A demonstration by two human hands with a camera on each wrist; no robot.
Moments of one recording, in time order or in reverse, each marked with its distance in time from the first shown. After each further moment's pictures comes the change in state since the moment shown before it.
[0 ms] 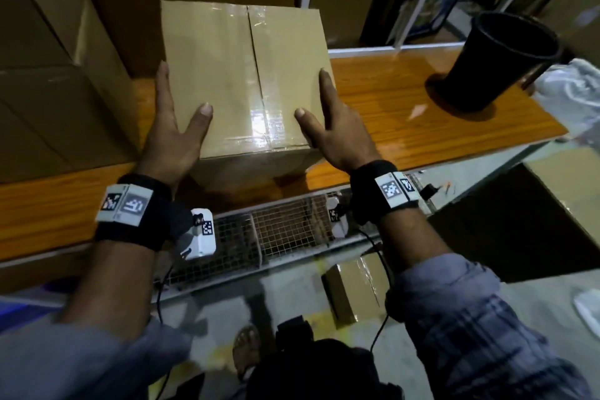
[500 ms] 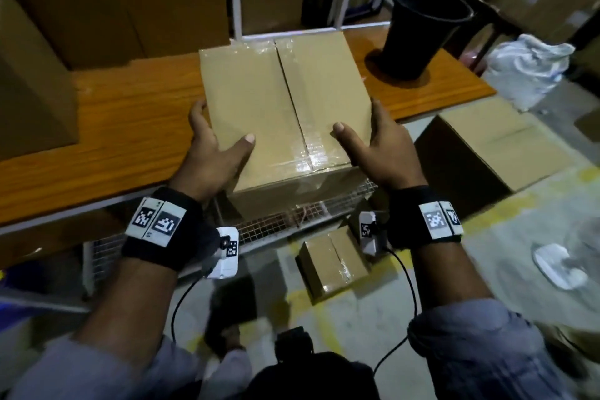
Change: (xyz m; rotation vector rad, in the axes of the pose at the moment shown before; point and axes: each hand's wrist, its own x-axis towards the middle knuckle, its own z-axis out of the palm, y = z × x) left_hand -0.138 0.047 0.149 -0.107 -0.228 -0.099; right_hand -0.181 0.118 -0.136 -0.038 0.261 0.107
